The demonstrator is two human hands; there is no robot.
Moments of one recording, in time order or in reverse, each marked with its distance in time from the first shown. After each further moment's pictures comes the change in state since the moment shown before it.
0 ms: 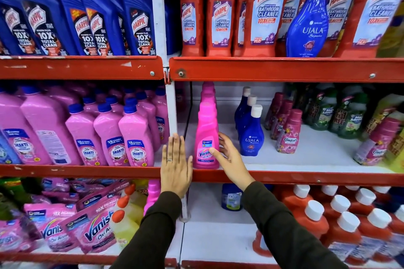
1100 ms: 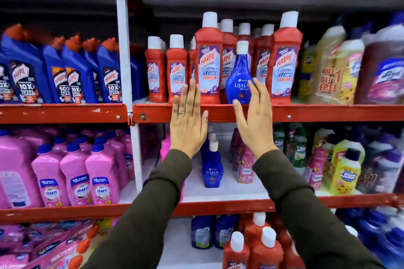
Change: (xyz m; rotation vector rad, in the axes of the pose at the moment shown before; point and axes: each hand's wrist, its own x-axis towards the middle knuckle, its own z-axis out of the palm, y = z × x) left_hand 0.208 0.154 -0.137 -0.123 0.310 0.137; right_hand 0.008 -0.212 -0.155 -0.860 0.660 -0.628
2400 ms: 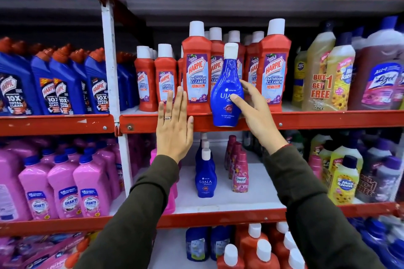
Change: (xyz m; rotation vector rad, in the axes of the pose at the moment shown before) left_hand 0.008 -0.008 0.013 0.042 -0.090 -0.011; right_hand 0.040 0.006 -0.034 0.778 -0.268 0.275
